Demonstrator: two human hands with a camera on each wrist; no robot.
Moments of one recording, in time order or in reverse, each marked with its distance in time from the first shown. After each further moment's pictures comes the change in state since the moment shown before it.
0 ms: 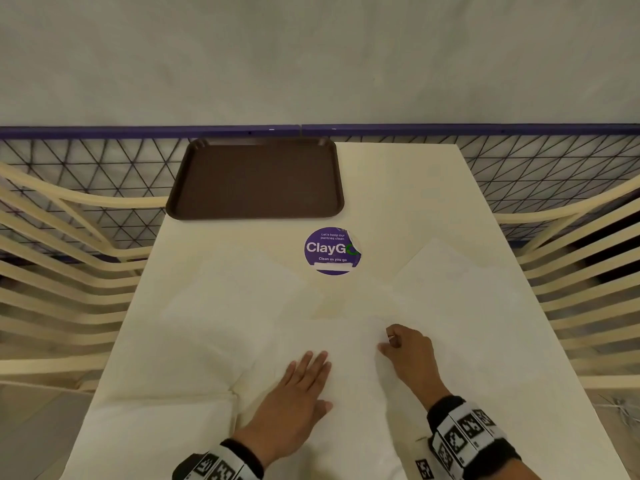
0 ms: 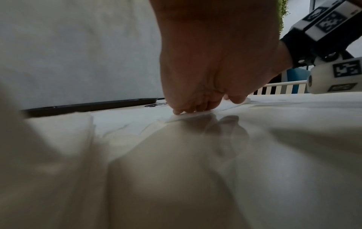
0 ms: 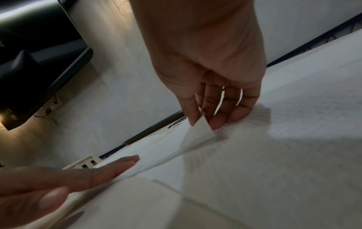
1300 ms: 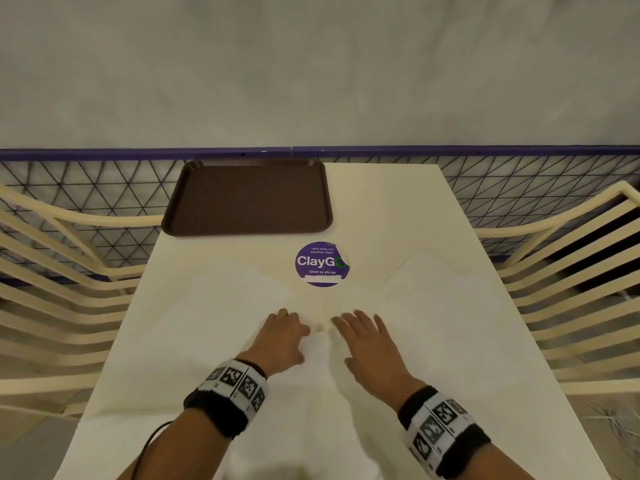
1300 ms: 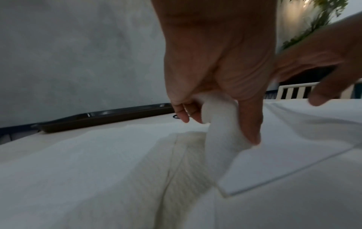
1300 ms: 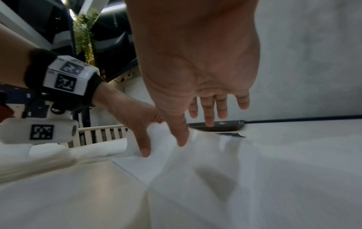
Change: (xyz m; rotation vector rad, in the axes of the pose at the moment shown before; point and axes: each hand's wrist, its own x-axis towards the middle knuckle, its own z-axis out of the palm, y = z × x) left_hand 0.083 -0.022 -0.104 0.048 -0.186 -0.199; right_hand -0.016 -0.043 -0.002 -0.682 -0.002 -0.530
